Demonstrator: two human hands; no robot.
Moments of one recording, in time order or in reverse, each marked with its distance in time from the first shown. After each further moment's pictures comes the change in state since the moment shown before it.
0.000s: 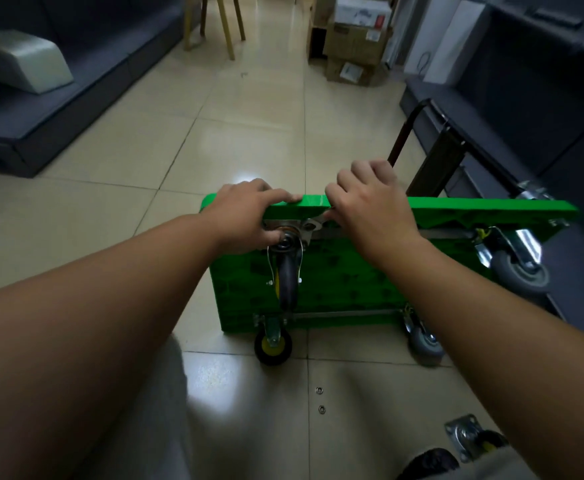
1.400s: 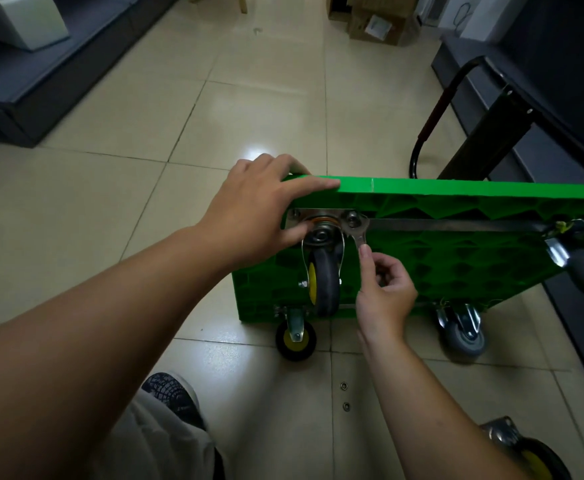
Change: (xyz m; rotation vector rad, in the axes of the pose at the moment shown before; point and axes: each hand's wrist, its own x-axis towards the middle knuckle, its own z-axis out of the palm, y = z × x) left_hand -0.005 -0.031 0.024 0.050 0.255 0.143; right_hand -0.060 -0.138 0.079 1.551 0.274 1.488
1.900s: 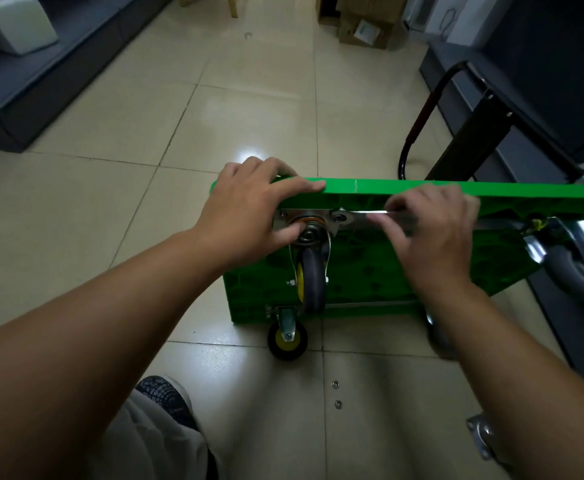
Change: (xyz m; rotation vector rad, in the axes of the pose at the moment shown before) left_hand 0.001 0.005 0.005 0.008 0.043 -0.040; right_hand 0.063 -0.097 -0.041 -0.974 -0.170 -0.981
